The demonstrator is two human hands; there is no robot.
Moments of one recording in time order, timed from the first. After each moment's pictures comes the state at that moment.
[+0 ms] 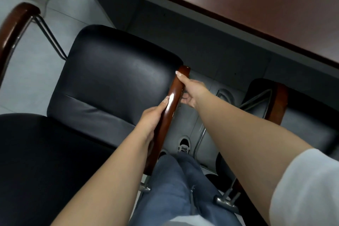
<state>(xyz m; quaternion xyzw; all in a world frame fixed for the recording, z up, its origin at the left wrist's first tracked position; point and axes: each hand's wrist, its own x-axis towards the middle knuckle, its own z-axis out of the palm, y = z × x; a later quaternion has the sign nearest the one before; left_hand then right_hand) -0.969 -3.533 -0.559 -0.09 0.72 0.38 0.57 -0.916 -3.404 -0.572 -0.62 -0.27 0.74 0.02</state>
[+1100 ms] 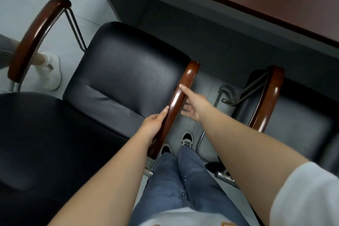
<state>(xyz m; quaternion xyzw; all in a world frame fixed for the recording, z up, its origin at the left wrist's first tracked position) -0.930 -3.611 -0.559 -0.05 0.77 0.30 0.56 -0.861 -3.485 -0.571 -0.62 -0.25 0.75 0.00</state>
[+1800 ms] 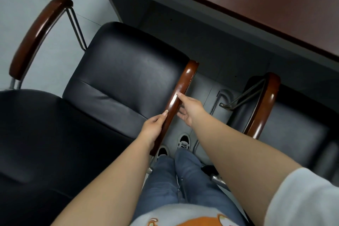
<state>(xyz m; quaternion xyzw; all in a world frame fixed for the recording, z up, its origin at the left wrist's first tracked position) -0.917 -3.607 -0.559 -0.10 0.74 0.39 0.54 -0.867 -3.494 -0.563 -0.64 -0.22 0.74 0.04</state>
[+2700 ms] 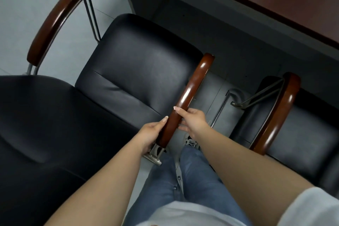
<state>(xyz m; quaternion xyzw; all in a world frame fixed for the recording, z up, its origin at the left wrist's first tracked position) -0.939 -3.668 -0.559 -0.09 0.71 0.36 0.59 -0.864 -3.554 -0.556 -0.59 -0.32 0.74 -0.03</state>
